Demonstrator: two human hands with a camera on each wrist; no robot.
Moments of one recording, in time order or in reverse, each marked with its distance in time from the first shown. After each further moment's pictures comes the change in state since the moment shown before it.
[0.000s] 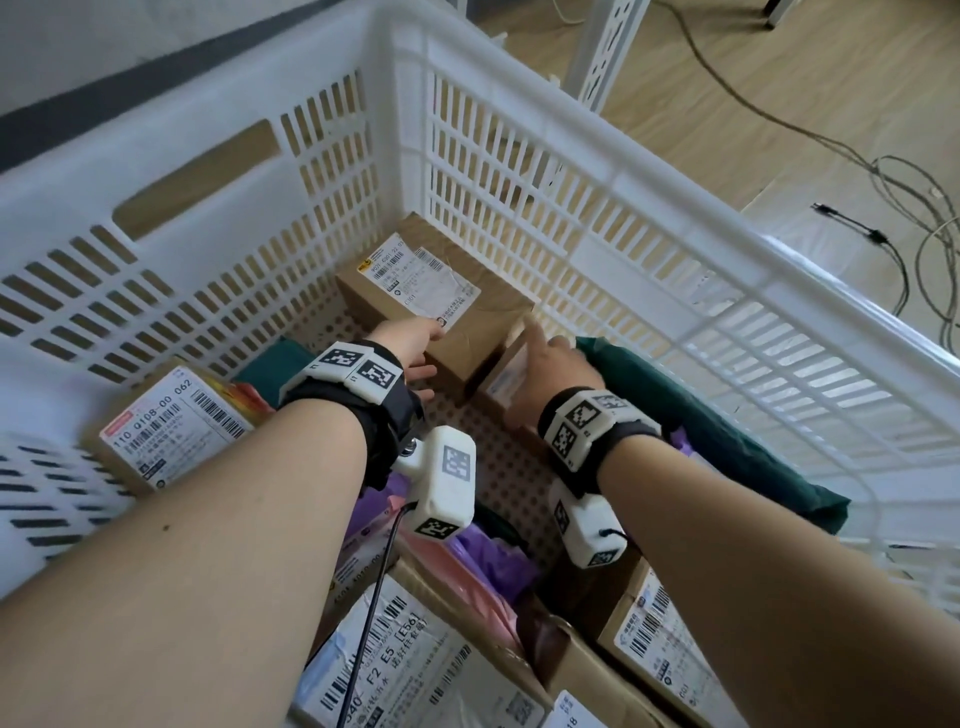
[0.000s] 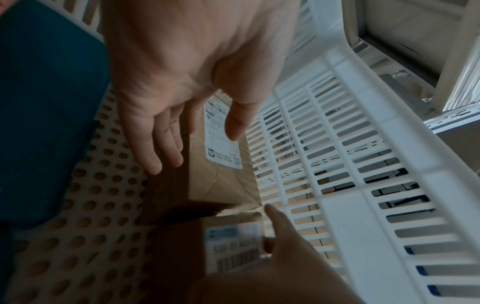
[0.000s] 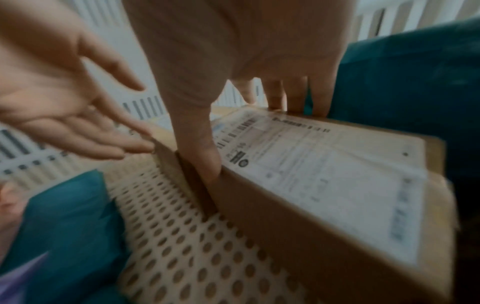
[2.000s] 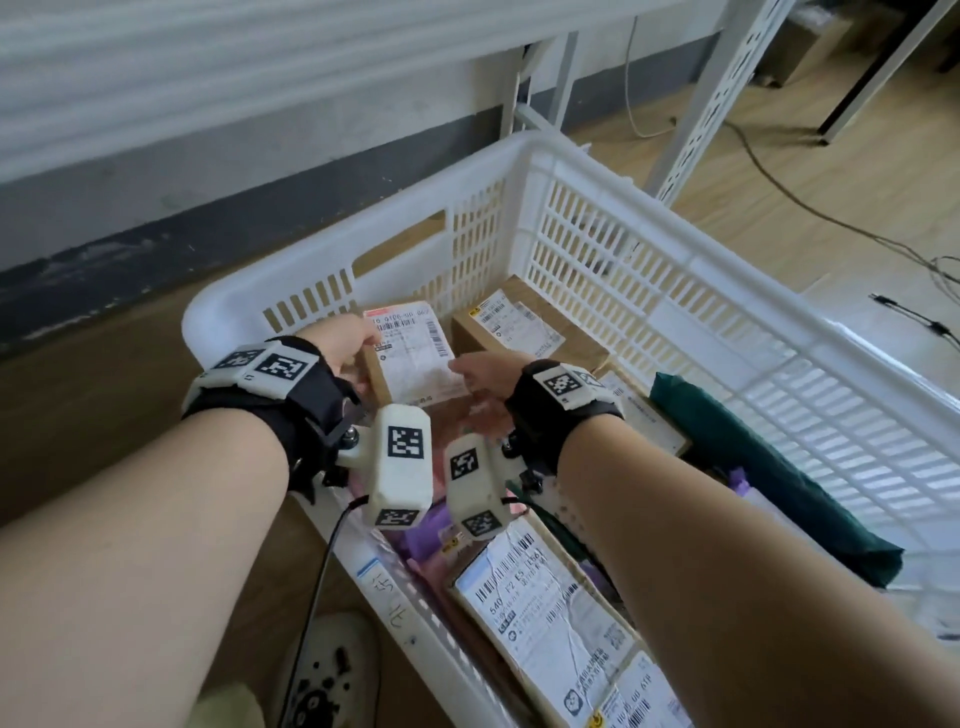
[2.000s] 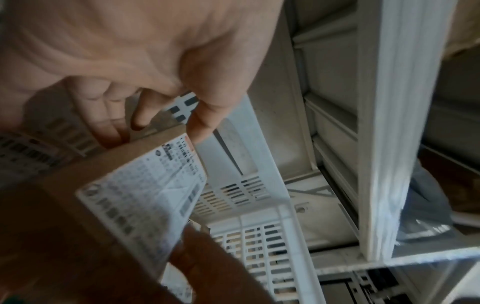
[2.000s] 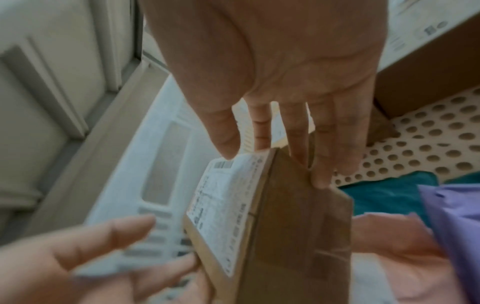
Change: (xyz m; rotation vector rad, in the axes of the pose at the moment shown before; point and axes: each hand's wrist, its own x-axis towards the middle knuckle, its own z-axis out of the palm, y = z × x) left_hand -0.133 0.014 -0.143 0.040 0.245 0.135; right_hand -0.062 -0.152 -0.029 0.940 -0.437 0.020
